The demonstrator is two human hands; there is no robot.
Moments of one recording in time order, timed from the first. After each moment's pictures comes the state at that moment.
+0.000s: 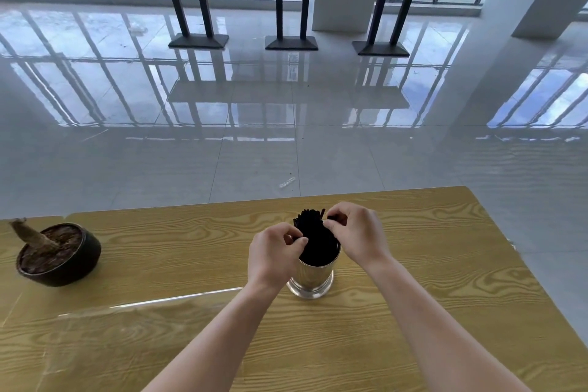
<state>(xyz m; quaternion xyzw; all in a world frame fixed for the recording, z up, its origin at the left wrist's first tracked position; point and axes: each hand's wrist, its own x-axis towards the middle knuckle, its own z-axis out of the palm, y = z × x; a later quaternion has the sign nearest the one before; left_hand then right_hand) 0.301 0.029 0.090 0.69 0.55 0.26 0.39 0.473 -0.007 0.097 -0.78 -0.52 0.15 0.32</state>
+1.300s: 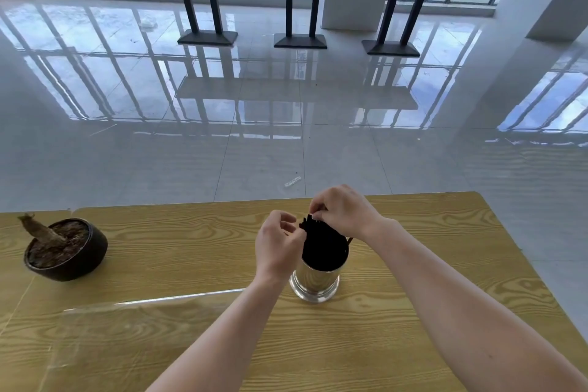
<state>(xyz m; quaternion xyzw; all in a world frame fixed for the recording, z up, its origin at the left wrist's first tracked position) 0.308 0.045 0.085 0.61 0.58 0.32 0.44 0.474 0.053 0.124 -0.68 -0.69 0.18 0.13</state>
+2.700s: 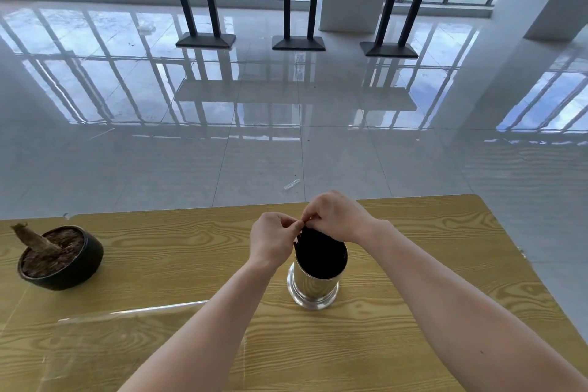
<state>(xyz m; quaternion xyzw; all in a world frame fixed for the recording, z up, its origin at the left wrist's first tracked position) 0.310 0.081 0.088 0.64 0.56 0.24 0.47 0.469 0.060 0.129 -0.66 -0.71 0.21 0.07</state>
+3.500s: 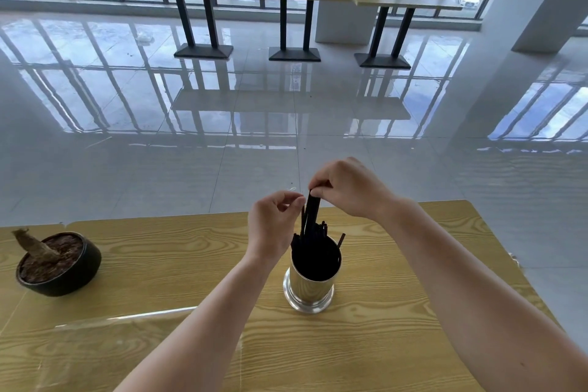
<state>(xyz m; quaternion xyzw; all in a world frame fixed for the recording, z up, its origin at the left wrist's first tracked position) 0.318 0.078 0.129 0.64 0.47 0.42 0.45 0.486 0.055 0.204 -0.64 -0.73 0.11 0.19</state>
